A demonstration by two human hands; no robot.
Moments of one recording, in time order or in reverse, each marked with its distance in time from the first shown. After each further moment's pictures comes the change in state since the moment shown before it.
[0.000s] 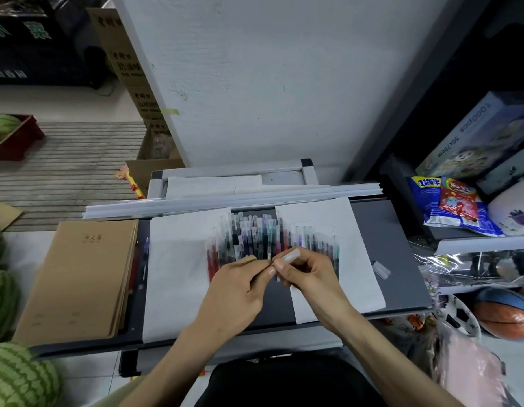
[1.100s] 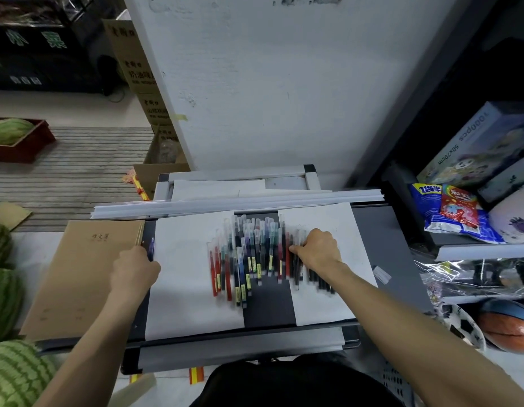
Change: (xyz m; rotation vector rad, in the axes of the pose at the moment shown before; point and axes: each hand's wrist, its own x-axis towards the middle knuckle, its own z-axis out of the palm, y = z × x) left_hand -0.002 -0.185 -0.093 0.483 0.116 -0.911; right_hand 0.109 0.040 -0.046 -1.141 0.222 0.276
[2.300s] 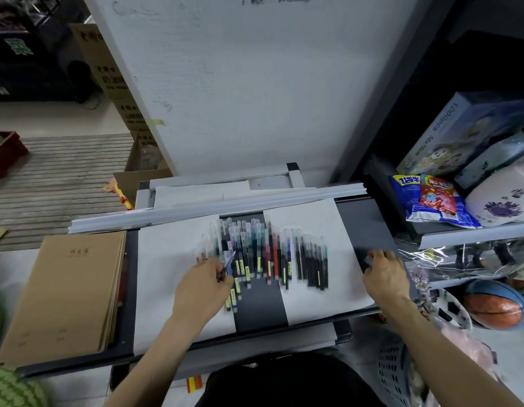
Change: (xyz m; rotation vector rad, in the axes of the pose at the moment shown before) left_hand -0.108 0.109 0.032 -0.098 -0.126 0.479; right_hand -0.042 0.158 -0.032 -0.166 0.273 0.154
